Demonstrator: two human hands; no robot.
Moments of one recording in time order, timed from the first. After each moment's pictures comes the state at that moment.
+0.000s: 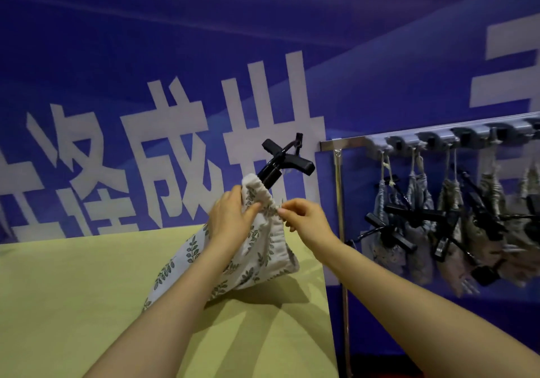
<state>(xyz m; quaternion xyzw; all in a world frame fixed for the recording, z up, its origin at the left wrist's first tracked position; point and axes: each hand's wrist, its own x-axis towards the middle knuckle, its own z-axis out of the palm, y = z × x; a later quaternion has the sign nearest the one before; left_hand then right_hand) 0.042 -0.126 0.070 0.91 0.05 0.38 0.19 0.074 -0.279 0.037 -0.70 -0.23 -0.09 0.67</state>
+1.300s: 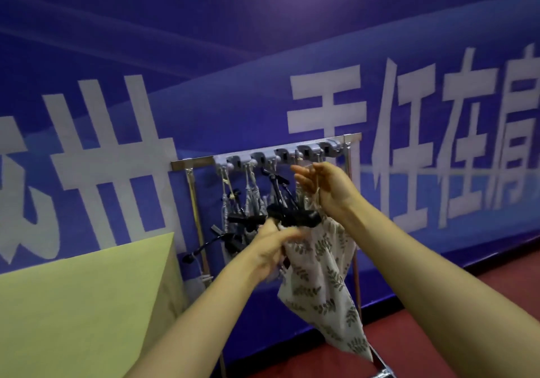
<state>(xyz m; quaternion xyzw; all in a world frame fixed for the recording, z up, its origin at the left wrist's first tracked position) 0.026 -0.481 0.022 0.68 -0.18 -0.12 0.70 0.007 -0.626 0.096 -0.45 -0.09 -0.09 0.89</state>
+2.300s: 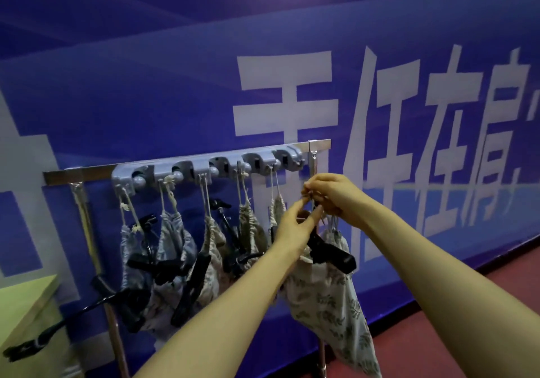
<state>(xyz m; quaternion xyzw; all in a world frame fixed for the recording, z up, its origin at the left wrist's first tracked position) 0.178 -0.701 0.034 0.74 -0.26 0.01 0.61 0.159 -0.814 0.085 -0.78 -0.02 -0.13 0.61</state>
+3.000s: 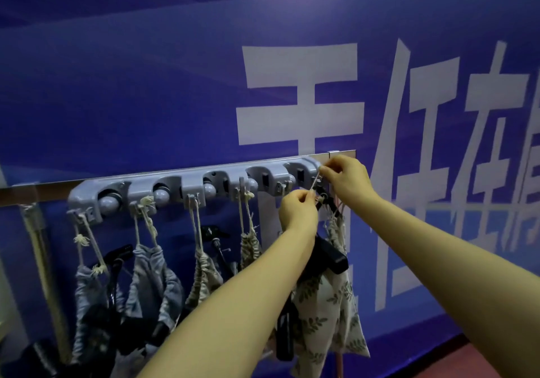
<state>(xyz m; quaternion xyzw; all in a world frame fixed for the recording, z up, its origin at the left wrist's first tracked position) 0.310 -0.745 0.057 0.72 -0.11 0.11 0.68 0.298 -0.840 0.098 -0.83 0.01 -0.39 0.39</state>
